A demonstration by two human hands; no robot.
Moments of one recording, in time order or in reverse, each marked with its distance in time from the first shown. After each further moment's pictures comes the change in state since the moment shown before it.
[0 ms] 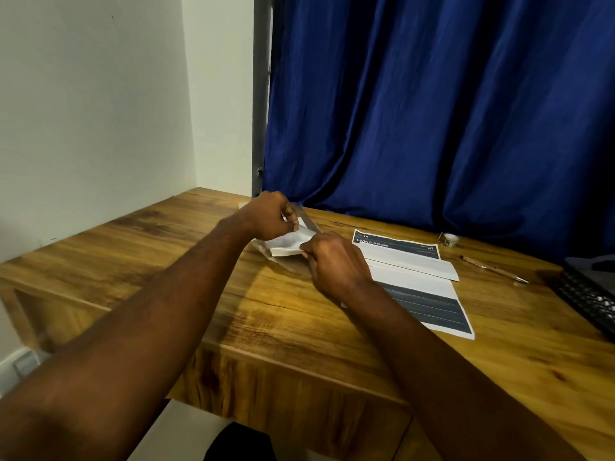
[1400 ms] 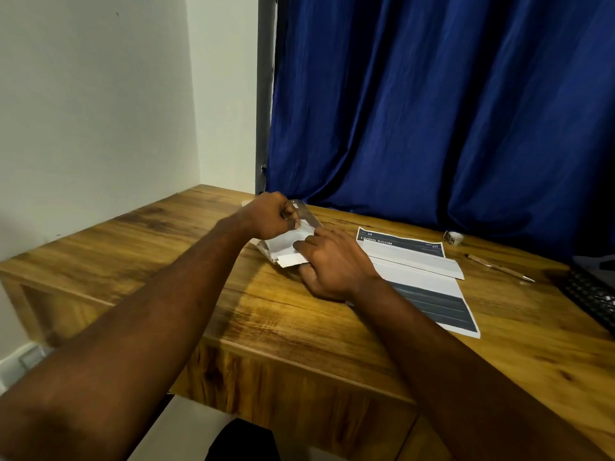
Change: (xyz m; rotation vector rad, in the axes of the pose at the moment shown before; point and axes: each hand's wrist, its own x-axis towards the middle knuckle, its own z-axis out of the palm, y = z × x) left_hand -0.003 -0.011 0.004 -0.040 0.002 -0.002; right_hand 0.005 0.011 0.004 -0.200 -0.096 -0.323
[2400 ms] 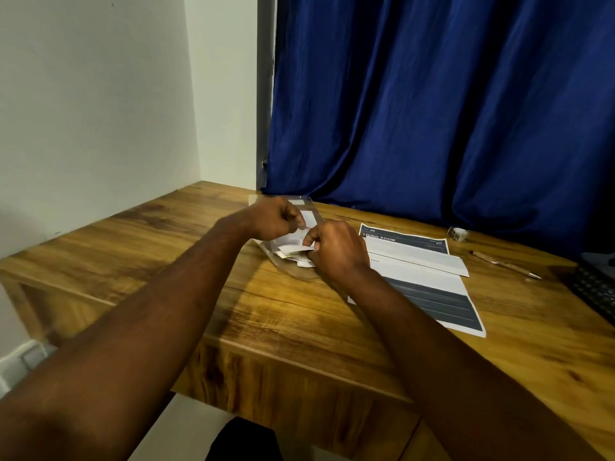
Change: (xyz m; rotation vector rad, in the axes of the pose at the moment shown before) left_hand -0.010 0.010 0.002 -0.090 -0.138 -0.034; right_hand 0.020 -0.001 0.011 0.372 0.040 0.564
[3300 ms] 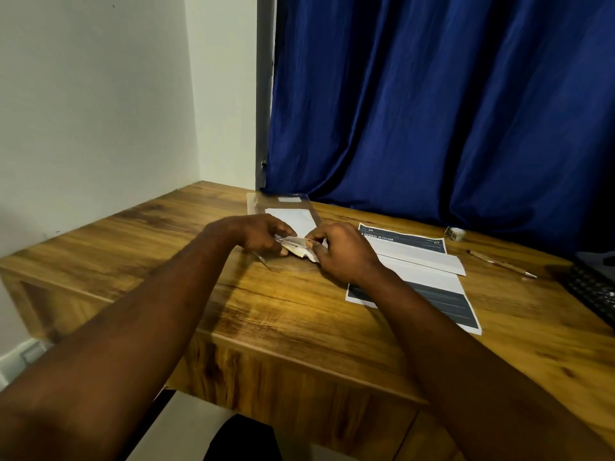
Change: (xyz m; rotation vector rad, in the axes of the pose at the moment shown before) left_hand -0.006 -0.023 -0.004 0.105 -0.331 -0.160; right_hand 0.001 0.023 -0.005 0.143 -0.080 -0.160
